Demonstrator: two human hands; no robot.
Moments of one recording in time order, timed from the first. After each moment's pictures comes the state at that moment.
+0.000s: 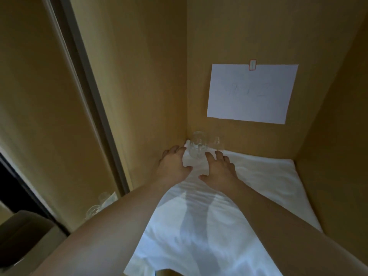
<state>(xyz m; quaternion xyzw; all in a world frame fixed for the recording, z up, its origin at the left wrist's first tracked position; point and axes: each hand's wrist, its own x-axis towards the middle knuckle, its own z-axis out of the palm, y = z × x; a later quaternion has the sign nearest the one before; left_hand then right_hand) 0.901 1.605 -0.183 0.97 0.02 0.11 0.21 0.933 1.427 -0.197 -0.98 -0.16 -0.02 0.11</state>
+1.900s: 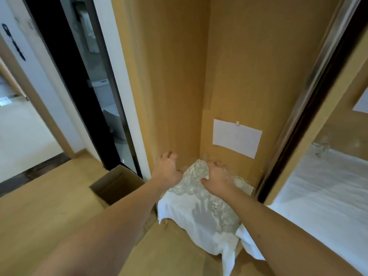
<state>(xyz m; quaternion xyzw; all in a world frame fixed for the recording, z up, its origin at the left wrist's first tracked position) 0.710 1.990 -0.244 0.95 0.23 0.04 0.20 0.791 1.814 -0.252 -0.95 -0.28 0.09 0.15</state>
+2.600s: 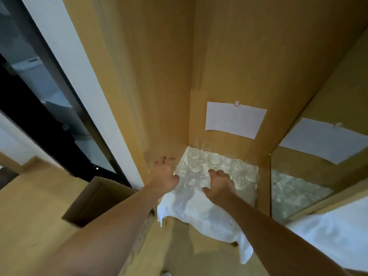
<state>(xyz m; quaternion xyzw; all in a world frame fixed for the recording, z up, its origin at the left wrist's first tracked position) 0.819 2.139 -0.348 0.97 0.12 -0.08 0.21 0.841 1.928 -0.346 -0.97 -0.11 0.17 0.10</state>
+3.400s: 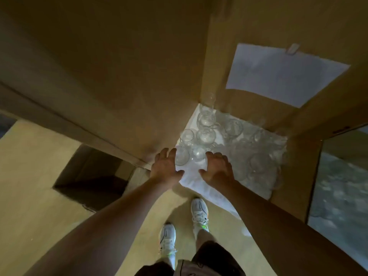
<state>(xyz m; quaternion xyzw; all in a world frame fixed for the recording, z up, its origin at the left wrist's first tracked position) 0.889 2.150 -0.489 0.93 0.21 -0.20 0.24 0.954 1.976 -0.483 -0.94 -0.14 0.28 0.10</state>
